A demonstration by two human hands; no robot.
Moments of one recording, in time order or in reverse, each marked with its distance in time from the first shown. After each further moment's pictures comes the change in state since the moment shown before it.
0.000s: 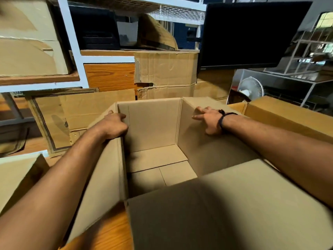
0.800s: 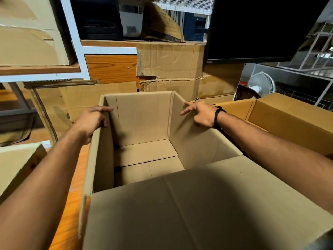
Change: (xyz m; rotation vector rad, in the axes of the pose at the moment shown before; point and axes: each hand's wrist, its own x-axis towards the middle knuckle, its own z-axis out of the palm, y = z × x) left_hand -0.018 -0.027 -0.005 -0.651 0.217 -0.091; right_hand 0.021 -0.017 -0.001 0.671 0.145 -0.146
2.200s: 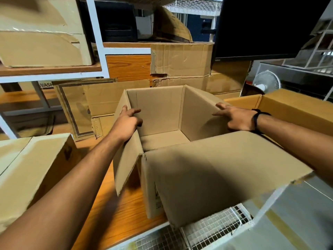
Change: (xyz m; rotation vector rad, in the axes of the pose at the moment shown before) left_hand -0.055 -0.014 0.007 0.113 -0.142 0.113; right_hand -0.097 -0.007 -0.015 -0.350 -0.134 0.111
